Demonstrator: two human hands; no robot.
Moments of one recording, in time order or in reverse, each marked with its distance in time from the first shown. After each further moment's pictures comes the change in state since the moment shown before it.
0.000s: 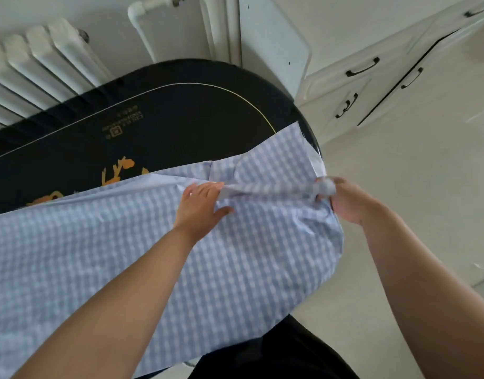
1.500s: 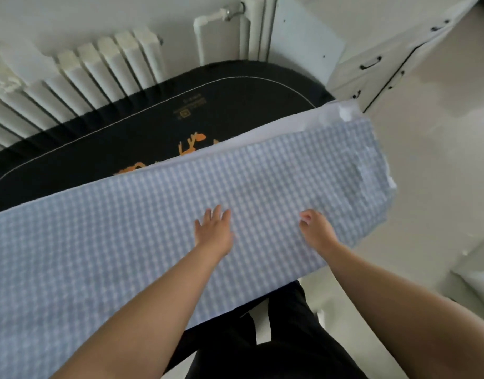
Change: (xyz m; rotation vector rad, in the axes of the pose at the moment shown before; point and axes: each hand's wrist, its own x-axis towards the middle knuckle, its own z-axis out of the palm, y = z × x) left_hand -0.224 -0.144 -0.036 0.042 -0.444 -0.206; right_hand -0.071 0.148 0.307 -0.711 0.520 0.092
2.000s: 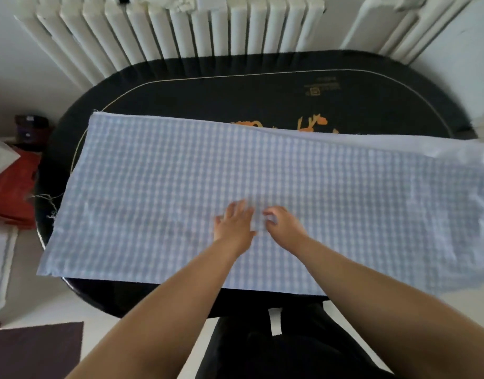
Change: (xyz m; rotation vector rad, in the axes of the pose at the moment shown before) left_hand -0.068 -0.160 0.057 -0.274 0.056 -0.226; right_hand -0.087 -0.199 0.177 -0.207 -0.388 -0.564
